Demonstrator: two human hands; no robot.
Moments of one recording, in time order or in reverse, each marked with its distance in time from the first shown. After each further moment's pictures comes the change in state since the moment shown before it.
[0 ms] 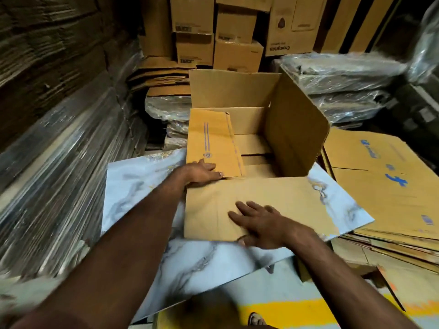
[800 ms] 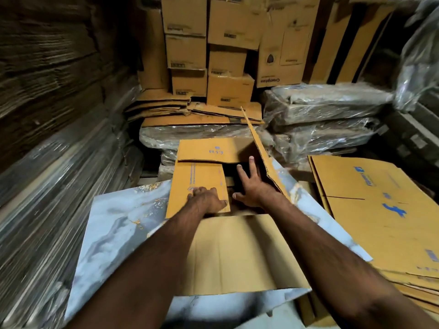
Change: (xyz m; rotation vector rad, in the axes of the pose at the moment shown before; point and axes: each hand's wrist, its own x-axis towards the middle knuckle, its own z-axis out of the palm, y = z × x) left_hand 0.045 0.084 0.006 0.194 0.140 -0.161; right_hand 0.089 0.112 -0.103 0.255 0.398 0.318
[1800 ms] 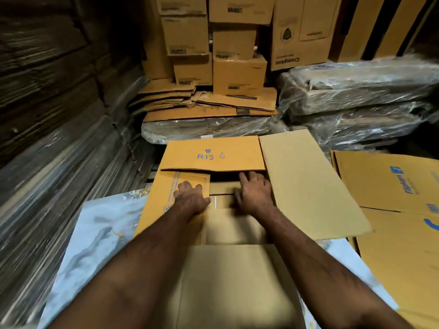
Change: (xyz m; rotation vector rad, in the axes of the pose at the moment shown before) left_hand 0.115 0.034 -0.007 0.073 0.145 -0.198; right_hand 0.110 0.095 0.036 -0.118 0.246 -0.036
